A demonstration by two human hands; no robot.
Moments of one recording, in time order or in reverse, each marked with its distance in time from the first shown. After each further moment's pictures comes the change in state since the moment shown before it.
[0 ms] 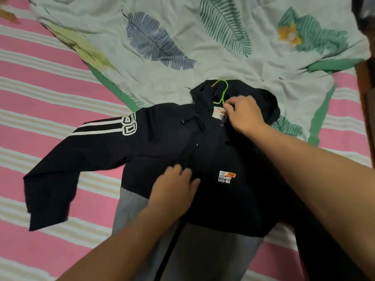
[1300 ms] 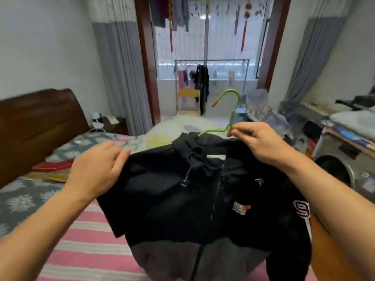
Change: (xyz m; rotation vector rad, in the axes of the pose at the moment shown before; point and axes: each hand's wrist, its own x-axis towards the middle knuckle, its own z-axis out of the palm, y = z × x) left_hand -0.290 -0.064 -0.605 0.127 1.001 0.295; right_hand -0.255 -0.278 -0.575 0.386 0.417 -0.413
